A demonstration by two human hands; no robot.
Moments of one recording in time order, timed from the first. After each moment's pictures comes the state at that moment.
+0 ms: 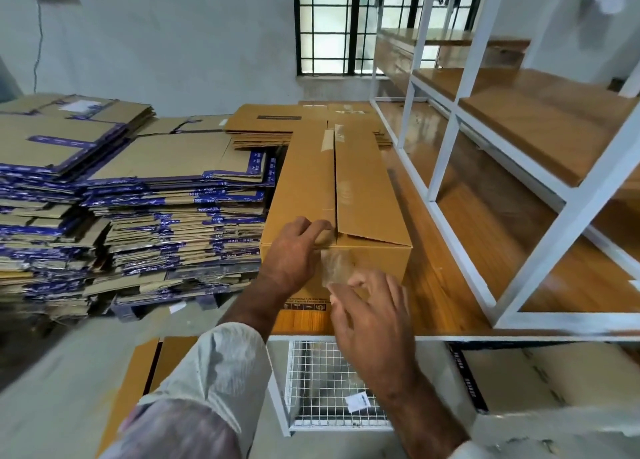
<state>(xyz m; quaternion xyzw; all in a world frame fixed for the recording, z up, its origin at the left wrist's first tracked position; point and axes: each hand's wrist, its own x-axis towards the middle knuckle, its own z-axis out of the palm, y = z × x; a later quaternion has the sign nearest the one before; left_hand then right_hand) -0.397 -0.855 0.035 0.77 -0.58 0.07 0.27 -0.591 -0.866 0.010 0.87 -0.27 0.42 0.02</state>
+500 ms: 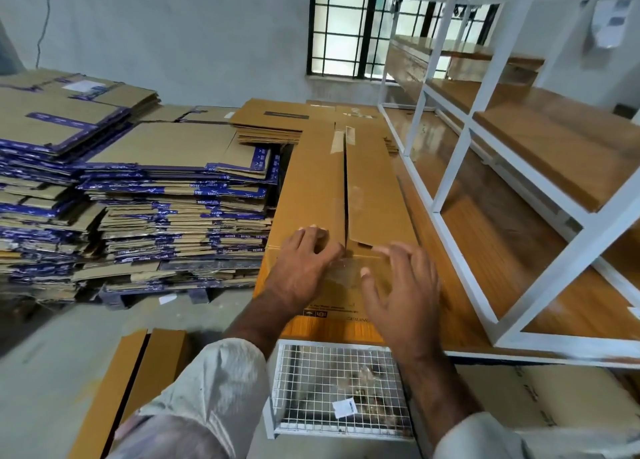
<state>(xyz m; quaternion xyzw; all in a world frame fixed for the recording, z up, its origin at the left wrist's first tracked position) -0.394 -0.853 0.009 0.77 -0.61 0.13 0.15 -0.578 -0.915 0.029 0.82 -0.34 0.44 -0.08</state>
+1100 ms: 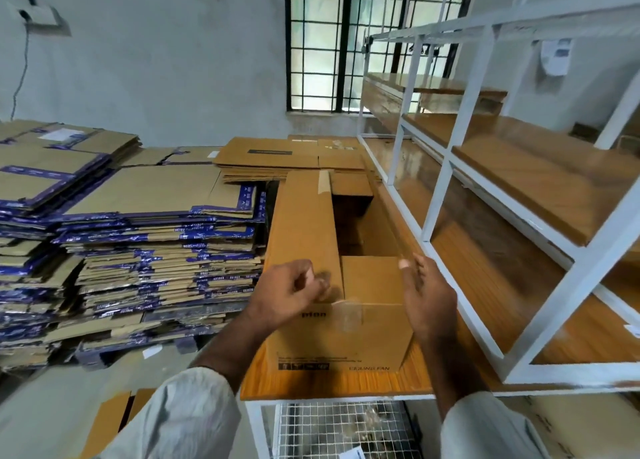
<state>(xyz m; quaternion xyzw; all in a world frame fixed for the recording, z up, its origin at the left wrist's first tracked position) -0.353 -0.854 0.067 0.70 -0.55 -0.13 0.43 -0.556 -0.998 0.042 0.71 -0.49 0.44 -0.25</state>
